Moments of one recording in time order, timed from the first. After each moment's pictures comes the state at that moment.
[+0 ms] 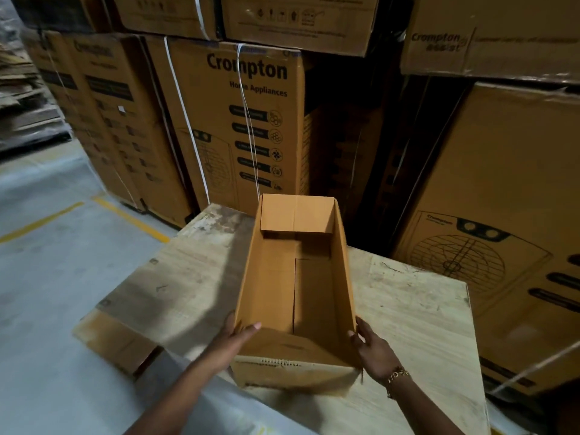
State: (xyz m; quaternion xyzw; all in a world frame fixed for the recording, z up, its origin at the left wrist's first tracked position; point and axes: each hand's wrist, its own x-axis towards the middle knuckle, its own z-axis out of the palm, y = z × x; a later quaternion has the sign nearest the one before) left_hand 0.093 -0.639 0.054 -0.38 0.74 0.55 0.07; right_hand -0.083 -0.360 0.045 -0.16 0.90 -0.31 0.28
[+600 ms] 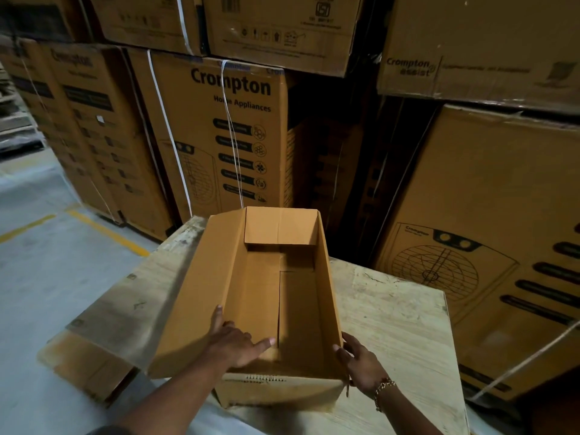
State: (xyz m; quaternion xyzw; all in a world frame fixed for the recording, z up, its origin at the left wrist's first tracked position) left_hand 0.025 -0.620 0.073 -0.19 0.93 0.00 0.33; right_hand -0.084 -0.353 0.047 -0.13 0.87 -0.36 0.31
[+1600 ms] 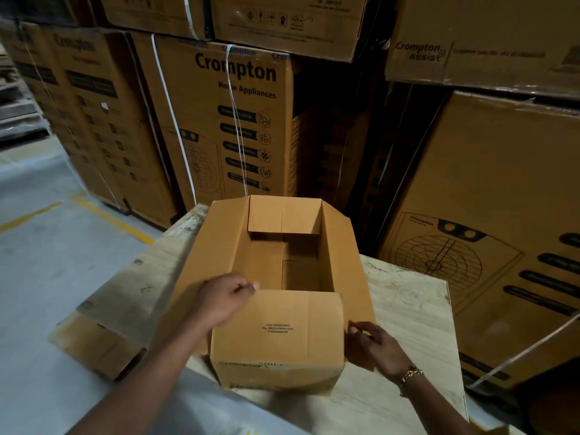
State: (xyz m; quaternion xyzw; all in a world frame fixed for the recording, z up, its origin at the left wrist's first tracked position) left_hand 0.053 -0.640 0.141 -0.25 0.90 0.36 -0.05; right_hand -0.085 -0.324 0.078 -0.15 0.89 -0.34 0.25
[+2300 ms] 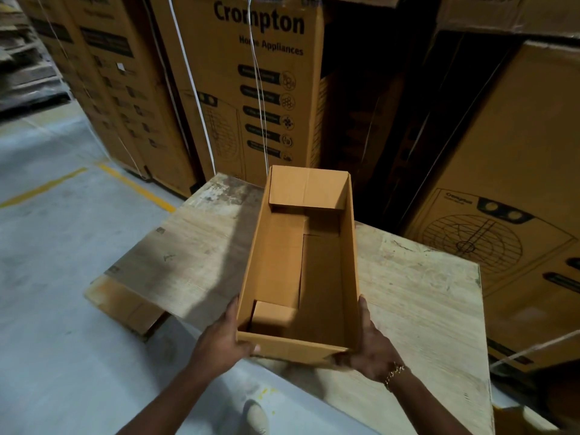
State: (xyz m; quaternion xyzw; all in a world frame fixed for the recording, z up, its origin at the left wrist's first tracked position) left_hand 0.137 -0.632 0.035 -0.31 0.88 0.35 0.05; right_hand -0.052 -0.368 0.039 -0.25 0.88 -0.23 0.33
